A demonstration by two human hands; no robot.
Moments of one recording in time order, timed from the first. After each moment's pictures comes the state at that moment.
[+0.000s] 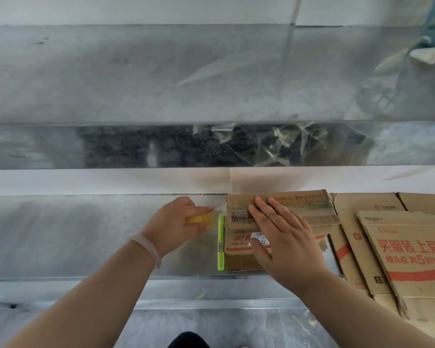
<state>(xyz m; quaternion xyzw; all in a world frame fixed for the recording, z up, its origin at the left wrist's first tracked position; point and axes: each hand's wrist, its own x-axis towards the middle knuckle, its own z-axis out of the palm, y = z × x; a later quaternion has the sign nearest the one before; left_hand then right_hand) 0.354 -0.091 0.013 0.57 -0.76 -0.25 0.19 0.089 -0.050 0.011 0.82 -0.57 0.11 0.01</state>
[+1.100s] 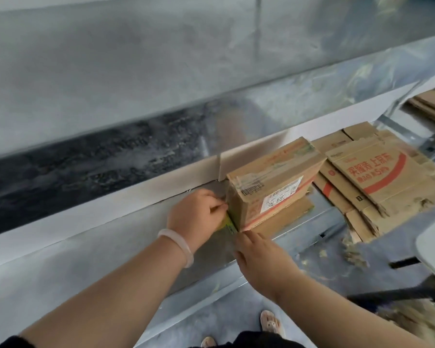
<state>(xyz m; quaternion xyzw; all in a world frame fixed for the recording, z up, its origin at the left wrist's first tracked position) 0.348 -0.112 0.007 0.47 -0.84 -0.22 0.16 0.213 0.009 -0.032 0.72 -0.68 0.13 -0.10</state>
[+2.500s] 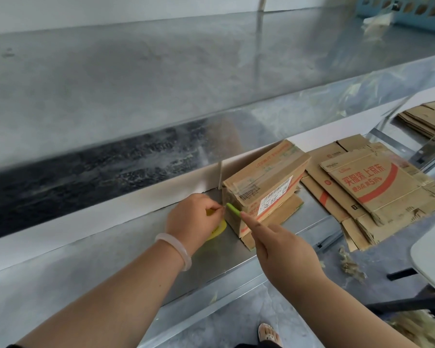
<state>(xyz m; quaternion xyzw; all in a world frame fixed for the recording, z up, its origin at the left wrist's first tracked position) 0.355 -0.114 0.015 0.49 -0.81 -0.24 0.21 0.203 0.019 0.023 0.64 -0.74 0.18 -0.04</state>
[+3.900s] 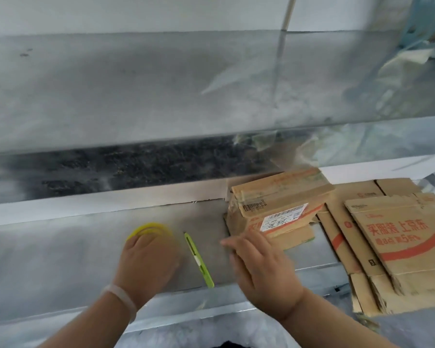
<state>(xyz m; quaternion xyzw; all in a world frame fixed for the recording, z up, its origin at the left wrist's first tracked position) 0.414 -0.061 -0.047 0.50 -0.84 0.09 0.16 0.156 -0.018 0.013 0.81 -0.46 0.35 -0.06</state>
